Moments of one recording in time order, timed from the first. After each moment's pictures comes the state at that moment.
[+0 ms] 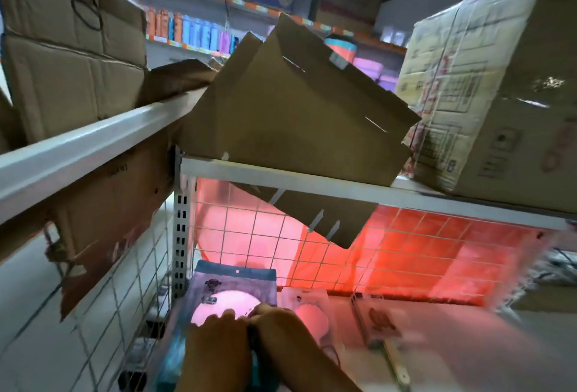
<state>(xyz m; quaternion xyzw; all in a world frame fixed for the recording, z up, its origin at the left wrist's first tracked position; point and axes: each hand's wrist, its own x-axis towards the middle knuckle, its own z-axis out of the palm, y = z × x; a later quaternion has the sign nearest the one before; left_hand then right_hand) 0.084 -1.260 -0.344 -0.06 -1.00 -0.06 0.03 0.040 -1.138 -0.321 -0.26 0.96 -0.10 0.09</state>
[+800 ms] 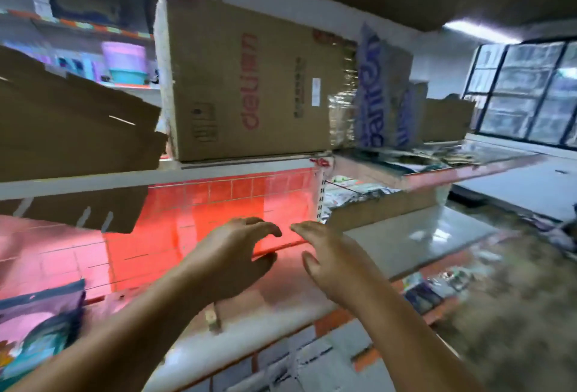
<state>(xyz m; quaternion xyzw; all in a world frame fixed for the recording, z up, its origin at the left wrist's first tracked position) 0.160 -0.931 -0.156 -0.40 -0.88 -0.21 0.14 0.234 -0.725 -0.165 -0.04 0.97 -0.13 -0.20</state>
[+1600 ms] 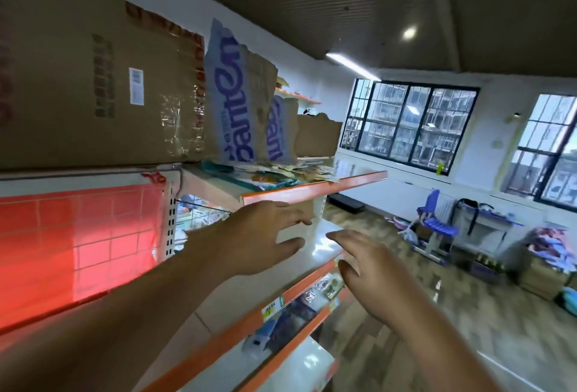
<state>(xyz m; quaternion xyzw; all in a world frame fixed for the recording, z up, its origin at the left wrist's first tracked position) 0.175 -0.583 -0.106 -0.59 -0.75 -0.27 0.12 0.361 -0.420 -0.122 0.17 0.95 -0.07 -0.25</state>
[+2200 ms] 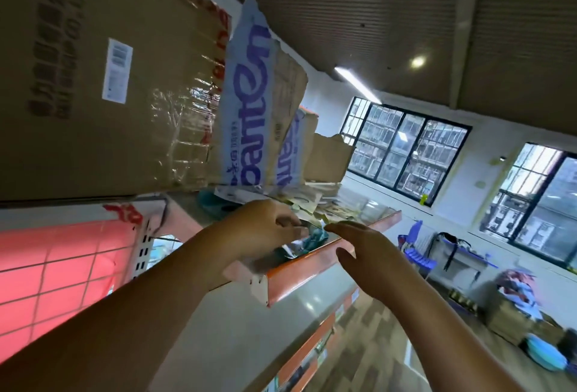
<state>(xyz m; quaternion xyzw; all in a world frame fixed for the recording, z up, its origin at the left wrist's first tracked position) -0.017 -0.497 -0.074 -0.50 -0.77 -0.39 -0.06 0.153 -0.332 -0.060 0.18 0.96 0.02 -0.20</state>
